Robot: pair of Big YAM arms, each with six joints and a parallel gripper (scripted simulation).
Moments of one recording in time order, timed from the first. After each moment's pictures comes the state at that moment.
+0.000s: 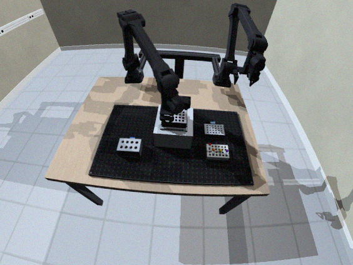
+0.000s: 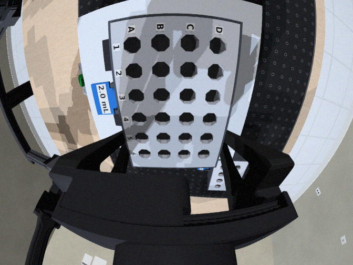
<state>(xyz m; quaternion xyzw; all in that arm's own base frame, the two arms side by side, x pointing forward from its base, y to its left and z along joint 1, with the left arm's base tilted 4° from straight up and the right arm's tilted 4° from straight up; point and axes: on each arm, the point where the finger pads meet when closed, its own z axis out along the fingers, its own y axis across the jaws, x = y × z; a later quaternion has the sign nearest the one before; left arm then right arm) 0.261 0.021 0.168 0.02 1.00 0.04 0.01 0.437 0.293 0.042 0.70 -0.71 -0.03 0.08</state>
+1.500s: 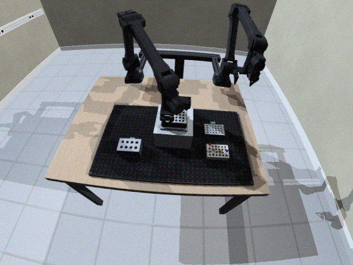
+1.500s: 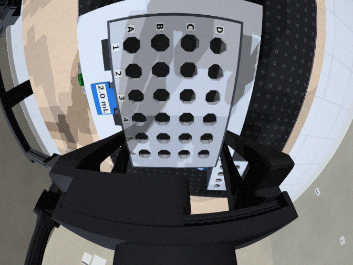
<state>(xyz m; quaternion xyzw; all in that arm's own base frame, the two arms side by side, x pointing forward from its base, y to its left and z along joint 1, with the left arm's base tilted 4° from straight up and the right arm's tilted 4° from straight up) 0.261 0.021 0.168 0.02 1.00 0.04 0.01 0.439 0.293 0.041 0.70 -0.71 -0.03 0.08</state>
